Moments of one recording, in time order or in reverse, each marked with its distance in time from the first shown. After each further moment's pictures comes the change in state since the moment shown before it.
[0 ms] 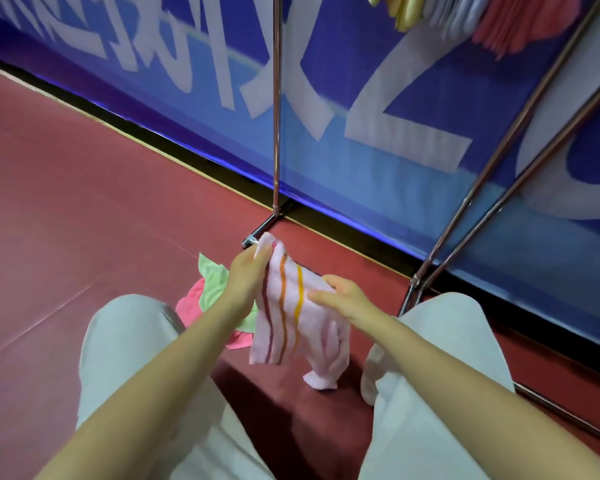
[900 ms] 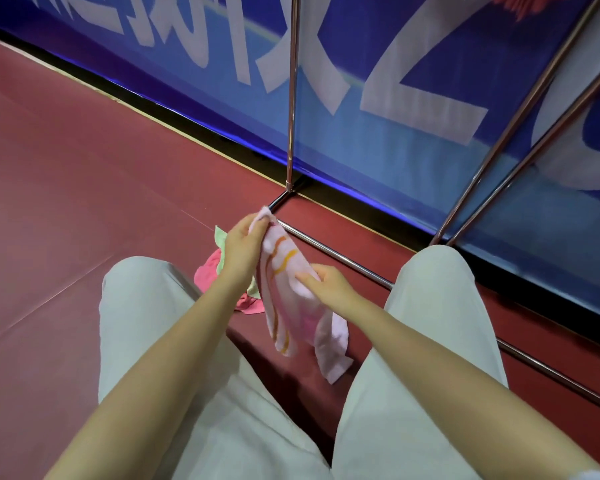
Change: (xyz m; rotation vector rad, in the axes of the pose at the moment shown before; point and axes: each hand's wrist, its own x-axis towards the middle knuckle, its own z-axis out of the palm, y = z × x) left_hand -0.046 0.001 -0.040 -0.057 0.090 0.117; right_hand -0.041 -0.002 0.067 -0.119 -0.010 -0.051
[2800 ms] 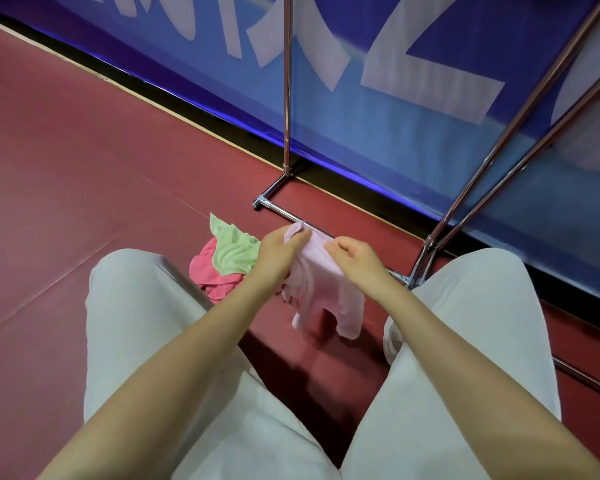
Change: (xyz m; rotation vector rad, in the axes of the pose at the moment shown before) left_hand -0.006 -0.022 0.050 0.098 -0.239 -0.132; right_hand 0.019 0.009 -0.052 -0.021 0.136 -0.027
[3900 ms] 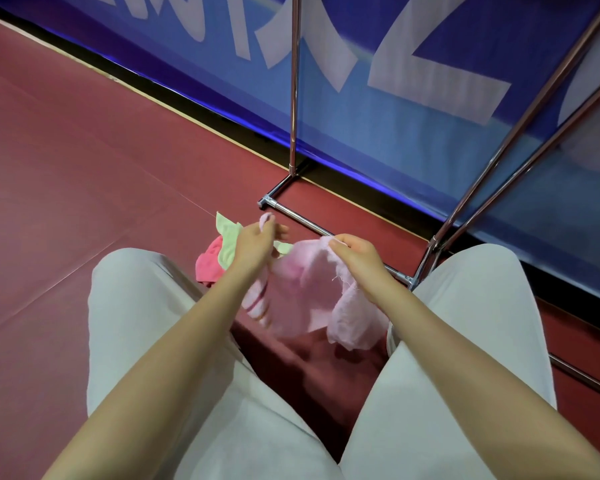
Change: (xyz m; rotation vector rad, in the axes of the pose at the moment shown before) left_hand 0.013 -0.003 -0.034 0.087 0.197 -0.105; right_hand -0.009 -0.013 0.010 0.270 0.047 0.162
